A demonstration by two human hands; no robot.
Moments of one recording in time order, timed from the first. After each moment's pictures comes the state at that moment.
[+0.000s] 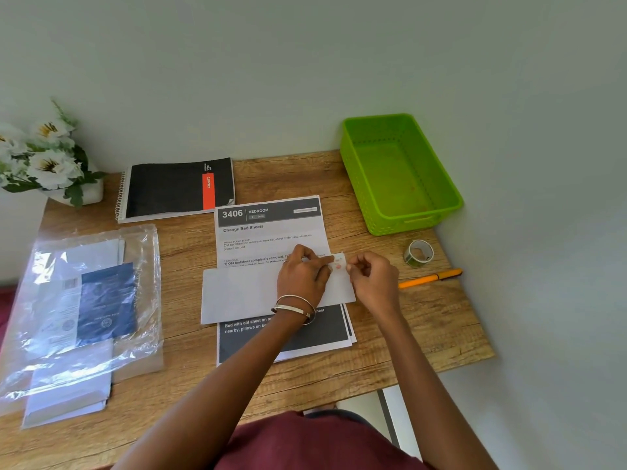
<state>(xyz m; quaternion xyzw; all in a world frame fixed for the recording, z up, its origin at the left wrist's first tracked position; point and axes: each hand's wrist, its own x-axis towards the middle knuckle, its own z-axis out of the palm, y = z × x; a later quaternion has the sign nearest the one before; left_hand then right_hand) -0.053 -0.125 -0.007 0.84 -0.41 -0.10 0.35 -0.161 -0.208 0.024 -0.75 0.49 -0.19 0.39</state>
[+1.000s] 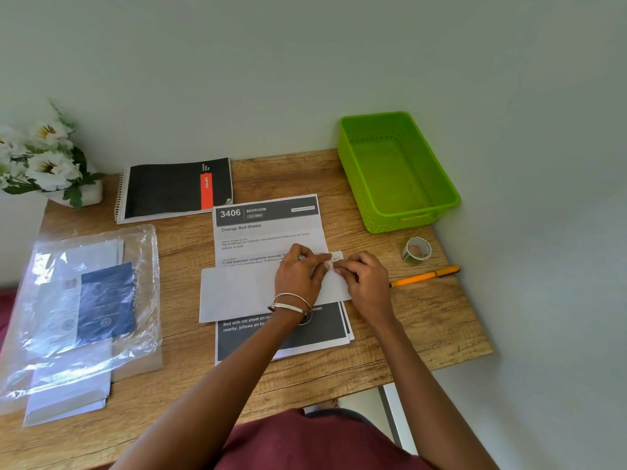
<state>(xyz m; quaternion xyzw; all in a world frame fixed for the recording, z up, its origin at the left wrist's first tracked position) -0.052 -0.124 -0.012 0.83 -0.41 -0.10 0.37 -0.167 -0.210 -0.005 -0.87 0.35 -0.22 0.27</state>
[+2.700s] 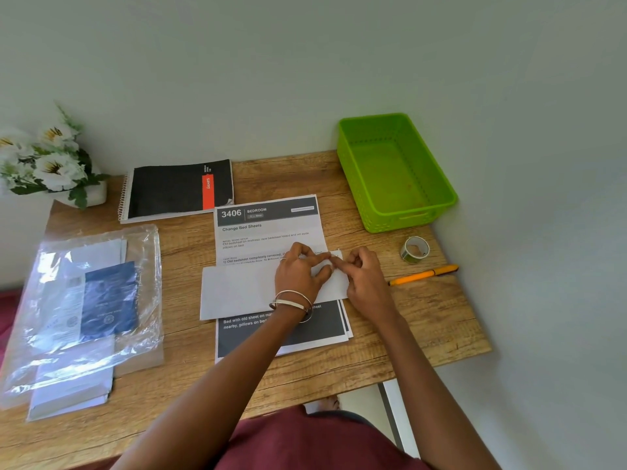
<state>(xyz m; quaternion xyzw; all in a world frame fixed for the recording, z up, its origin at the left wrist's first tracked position) -0.054 -0.126 -0.011 0.84 -0.39 -0.13 0.35 -0.175 -0.212 -0.002 -0.92 0.31 -0.13 0.22</state>
